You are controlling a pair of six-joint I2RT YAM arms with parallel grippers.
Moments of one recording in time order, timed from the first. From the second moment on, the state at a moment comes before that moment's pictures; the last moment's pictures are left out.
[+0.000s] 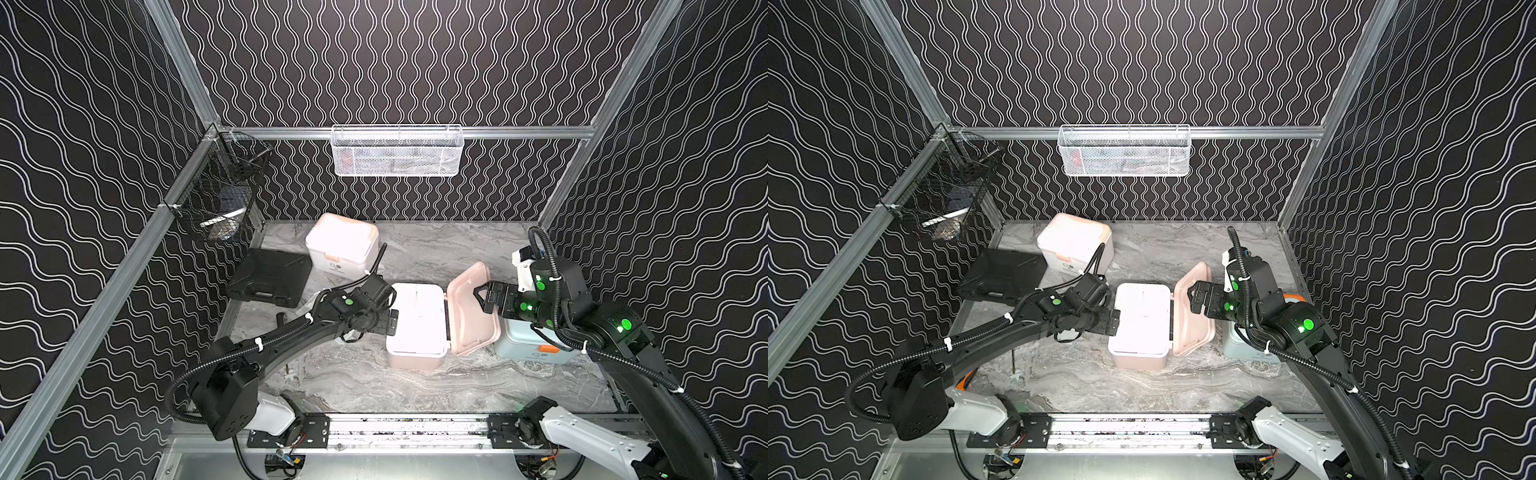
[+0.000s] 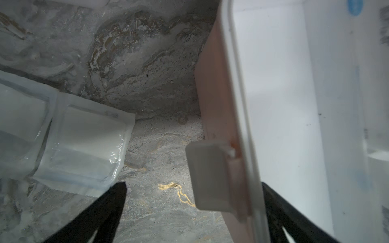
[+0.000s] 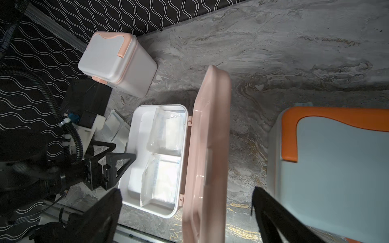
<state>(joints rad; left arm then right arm) -0.68 1.40 1.02 -0.72 -0.11 -0.53 0.55 0.95 1.32 -1.10 0.09 0.58</state>
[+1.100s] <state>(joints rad) -0.82 1.49 1.36 -0.81 -0.11 -0.55 0.55 1.03 1.15 -1.02 -0.07 0.57</state>
